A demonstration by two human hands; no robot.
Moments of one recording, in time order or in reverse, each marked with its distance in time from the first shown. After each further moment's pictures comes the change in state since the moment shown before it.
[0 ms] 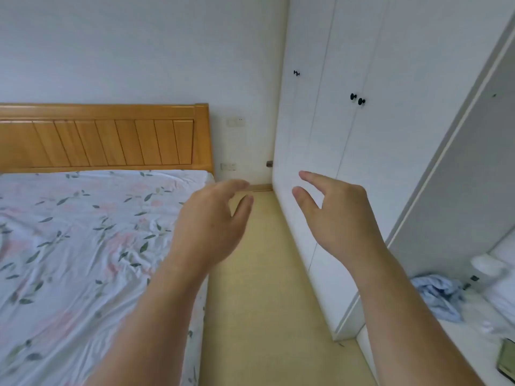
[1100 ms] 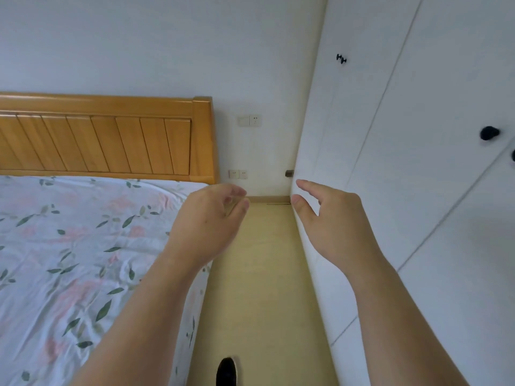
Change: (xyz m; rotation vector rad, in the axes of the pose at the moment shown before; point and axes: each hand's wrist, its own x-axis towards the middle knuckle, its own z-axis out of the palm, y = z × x) left_hand 0.442 -0.167 0.252 -0.055 -0.119 -0.188; right_hand 0.473 0.160 0.224 0.041 -0.199 0.057
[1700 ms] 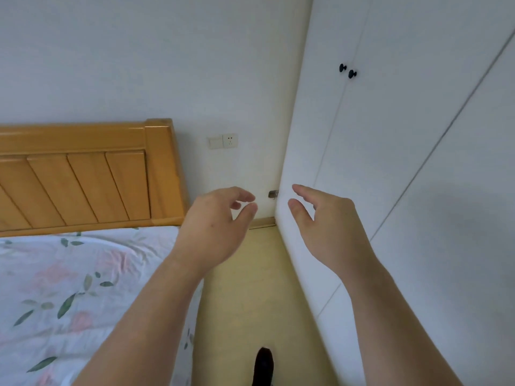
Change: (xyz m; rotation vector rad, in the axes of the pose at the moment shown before) left_hand 0.371 -0.110 0.078 -0.075 -0.179 0.119; right_hand 0.343 0.014 0.124 -0.055 0.084 0.094
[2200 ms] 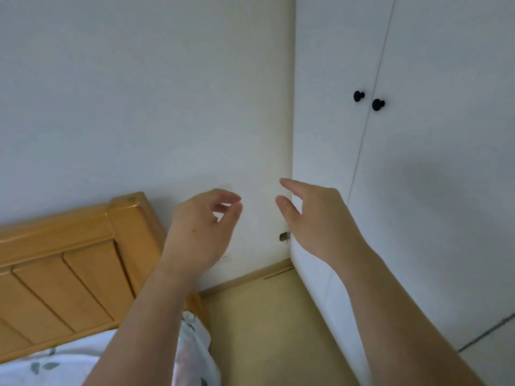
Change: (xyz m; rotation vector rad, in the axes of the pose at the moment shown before) left_hand 0.334 -0.059 0.031 -0.030 0.050 0.012; right_hand 0.328 0.035 0.069 0.045 0.027 0.033
